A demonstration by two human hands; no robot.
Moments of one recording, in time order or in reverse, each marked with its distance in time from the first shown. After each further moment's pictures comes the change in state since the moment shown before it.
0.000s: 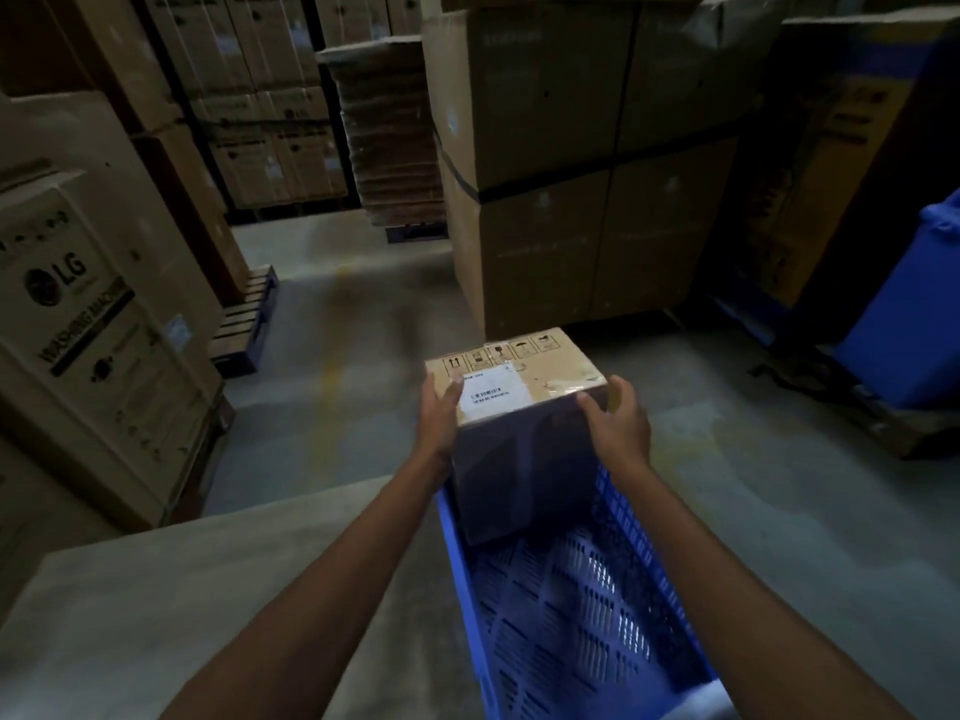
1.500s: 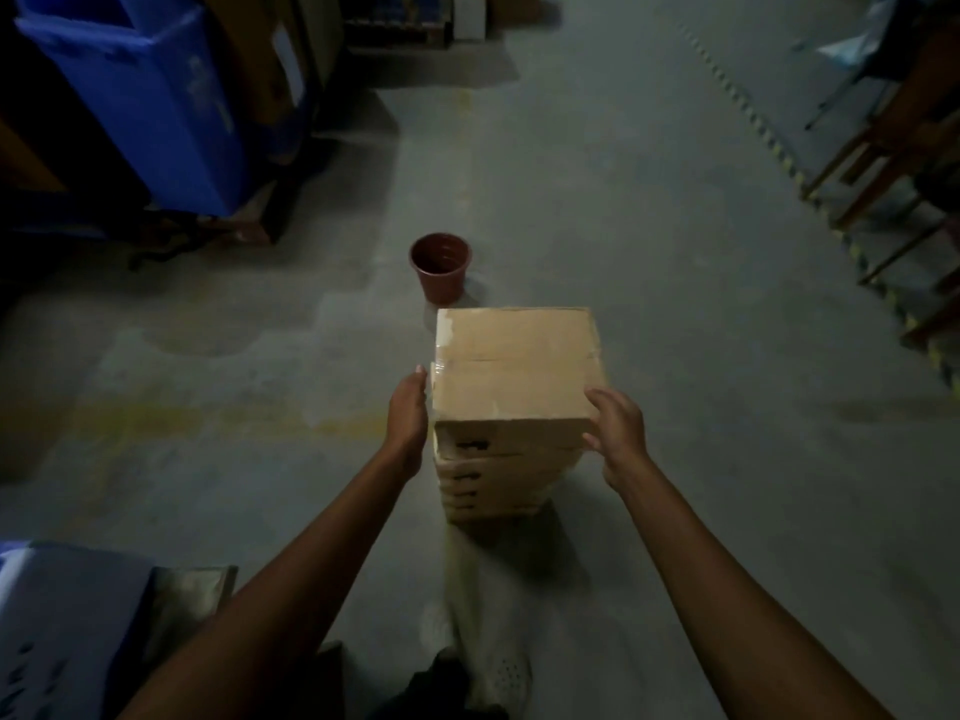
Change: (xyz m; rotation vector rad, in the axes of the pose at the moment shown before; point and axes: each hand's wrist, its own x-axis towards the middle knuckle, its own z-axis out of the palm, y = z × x) left_hand -0.584 -0.177 0.445 0.389 -1.195 -0.319; right_hand -0.514 0.331 -0.549 0.529 1.226 0.734
